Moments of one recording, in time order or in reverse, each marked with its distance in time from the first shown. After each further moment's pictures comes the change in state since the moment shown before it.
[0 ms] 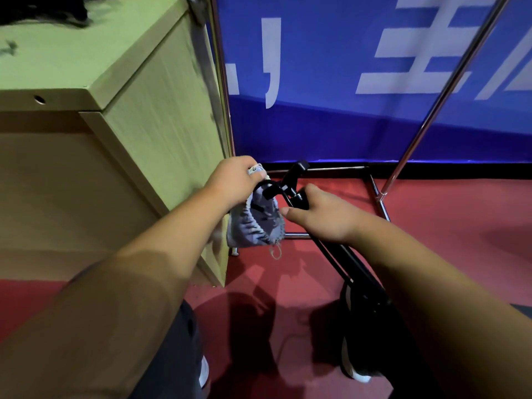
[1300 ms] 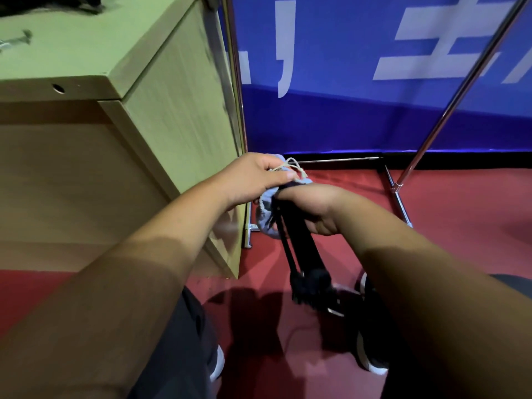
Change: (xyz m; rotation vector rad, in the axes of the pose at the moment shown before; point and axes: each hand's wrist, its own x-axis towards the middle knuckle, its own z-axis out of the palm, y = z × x) left_hand -0.020 -0.001 -0.019 -0.386 -0.345 0.132; right_hand 0.038 -0.038 0.045 0.953 -0.376 0.273
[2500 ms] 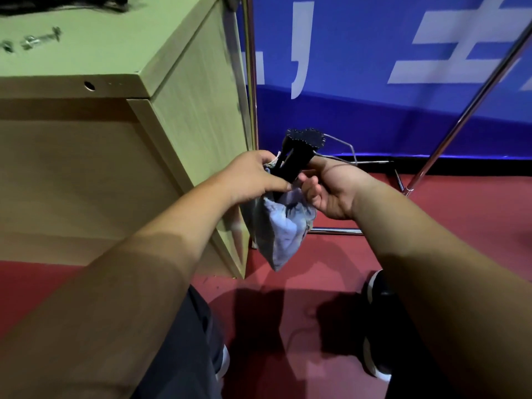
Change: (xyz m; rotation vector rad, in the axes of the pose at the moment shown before) left_hand 0.000 -0.019 -0.019 -0.021 0.137 -0.175; right_hand 0.003 -0.038 -0.009 0.385 0.063 0.011
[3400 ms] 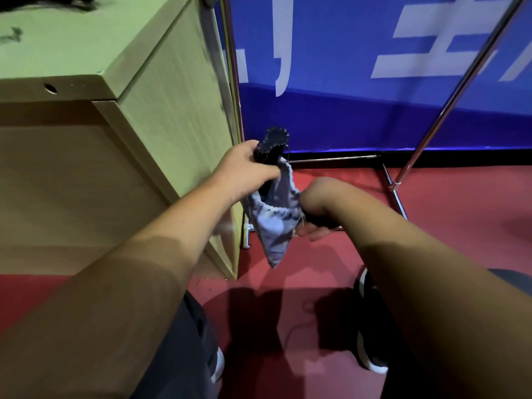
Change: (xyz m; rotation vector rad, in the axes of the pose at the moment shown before) left_hand 0.004 0.019 0.021 -0.096 0.220 -0.010; right_hand -0.011 0.018 -0.010 -1.055 0.243 0.263
